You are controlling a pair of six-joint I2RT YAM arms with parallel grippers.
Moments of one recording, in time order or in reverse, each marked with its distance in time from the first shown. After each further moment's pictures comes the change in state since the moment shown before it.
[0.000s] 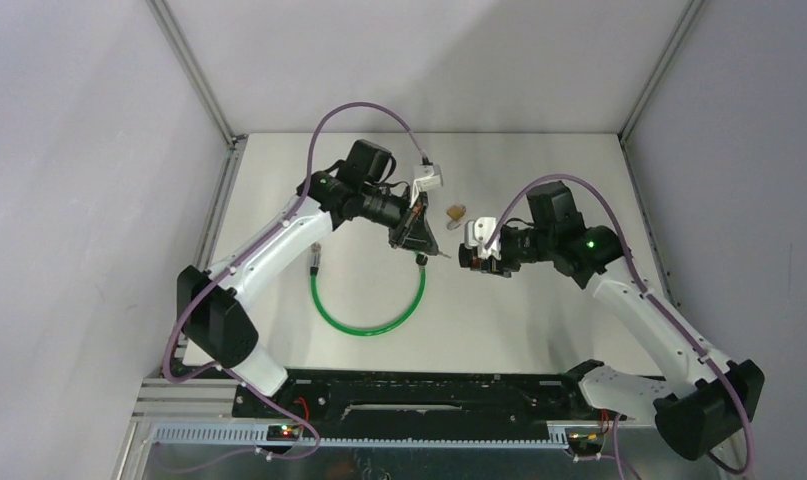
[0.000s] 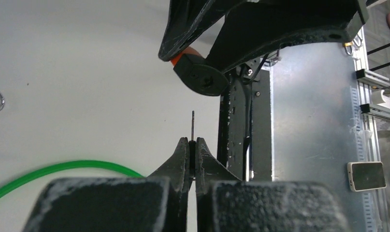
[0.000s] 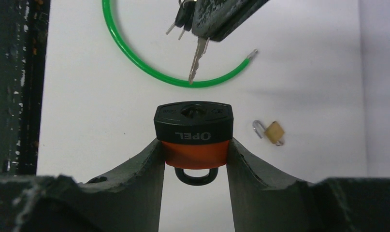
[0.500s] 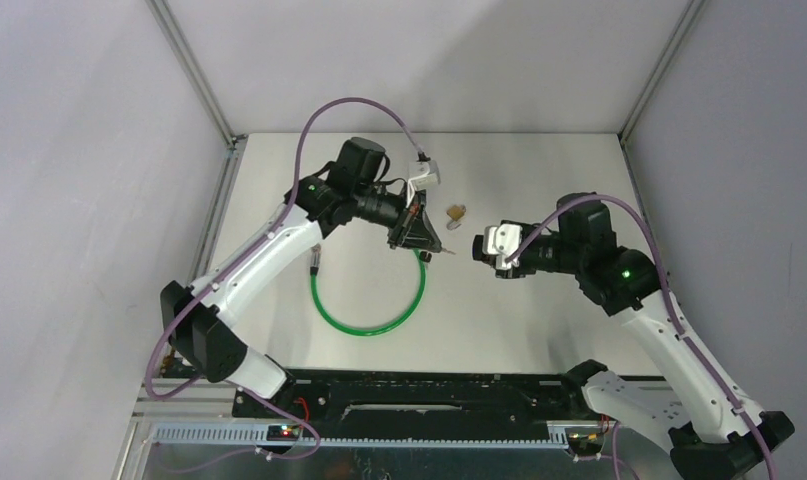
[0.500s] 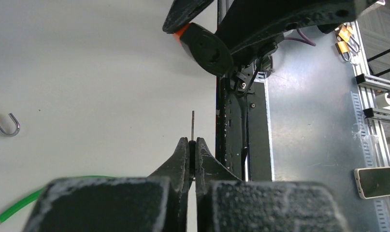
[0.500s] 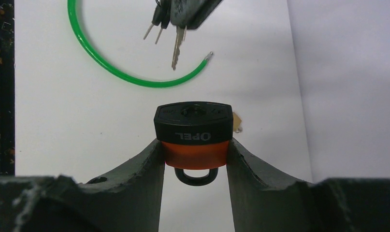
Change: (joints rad) left arm -0.037 -0.074 -0.009 0.076 0.008 -0.050; right arm 0.034 -0.211 -0.004 0.024 0.140 0.029
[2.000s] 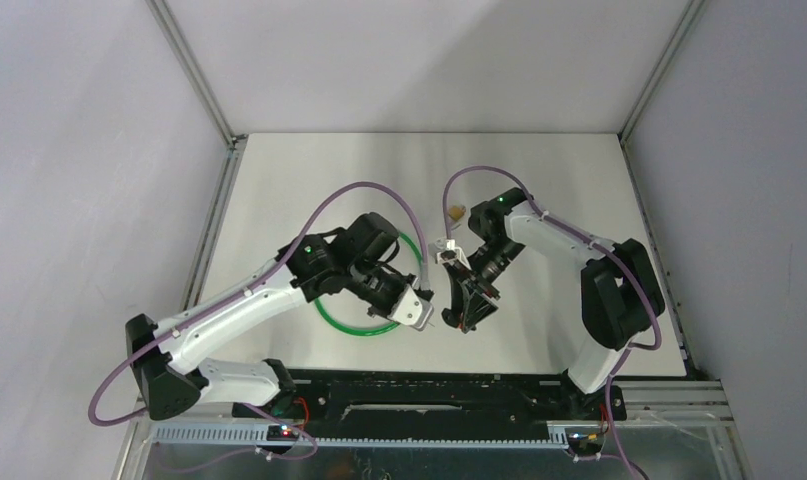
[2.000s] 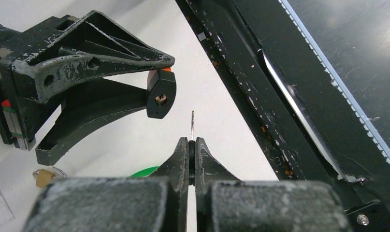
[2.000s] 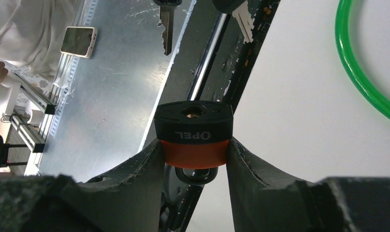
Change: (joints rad) left arm -0.293 -0.277 -0.286 -0.228 -0.216 0.814; right arm 0.057 0.802 0.233 -0.813 -0.538 -0.397
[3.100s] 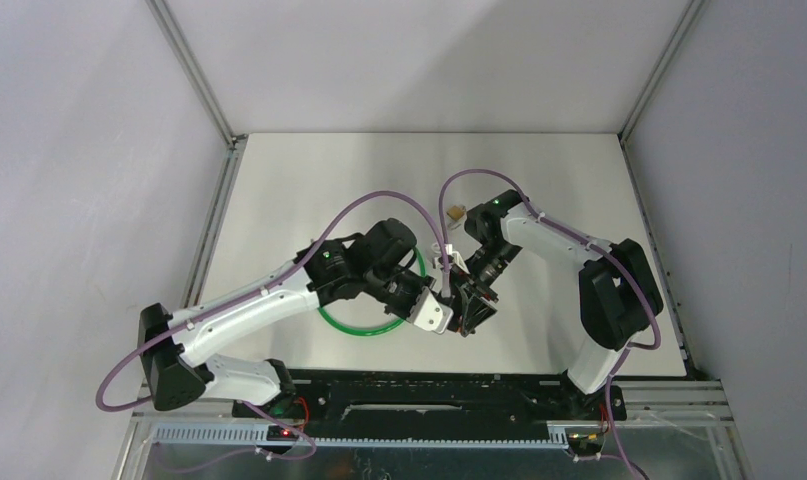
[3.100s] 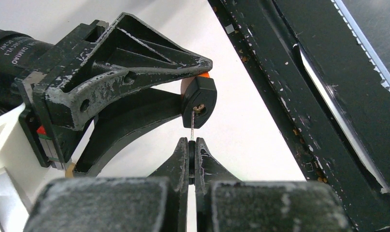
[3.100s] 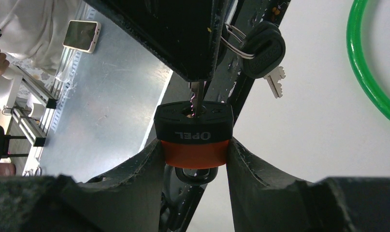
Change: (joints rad) left arm -0.087 0.055 -0.001 0.133 -0.158 -0.034; right arm 0.032 0.003 0.000 -0.011 0.002 -0.019
